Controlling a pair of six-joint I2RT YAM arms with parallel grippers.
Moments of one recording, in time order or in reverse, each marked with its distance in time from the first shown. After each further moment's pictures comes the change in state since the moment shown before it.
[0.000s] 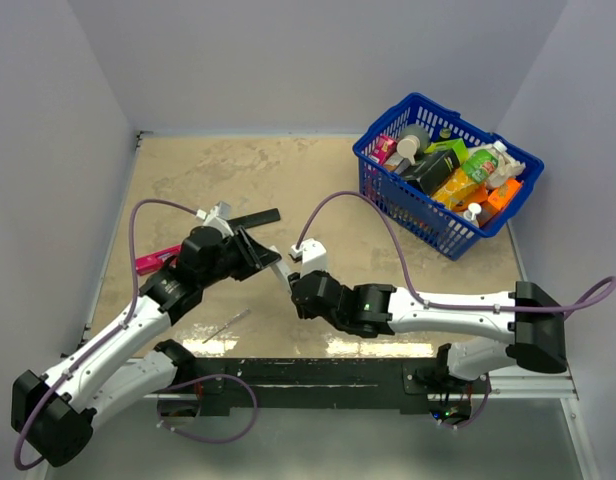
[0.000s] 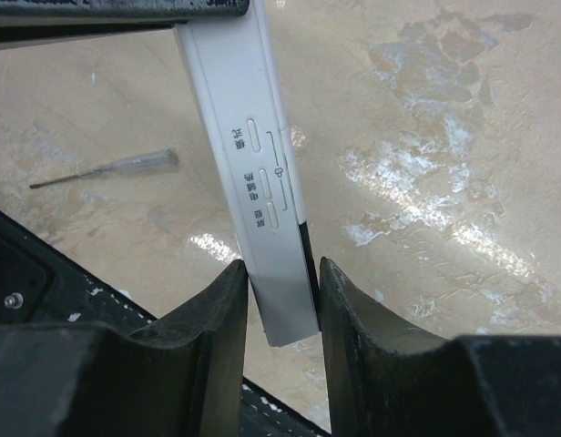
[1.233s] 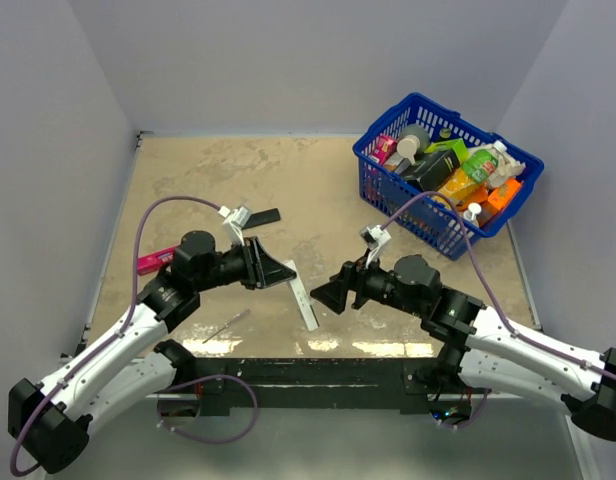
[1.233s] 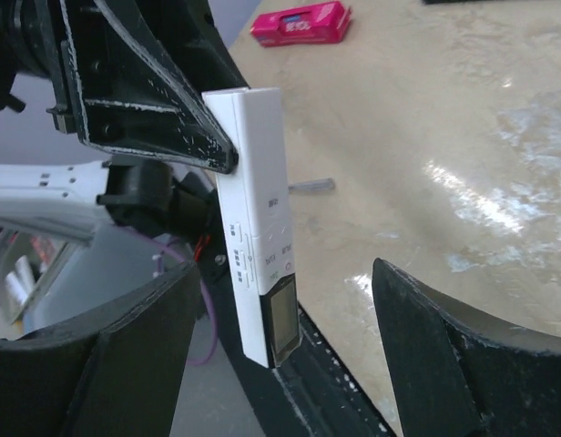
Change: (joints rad) left arm -0.015 -0.056 -0.038 0.161 0.344 0.151; right arm -0.288 -0.576 -0.336 0.257 -0.564 0.009
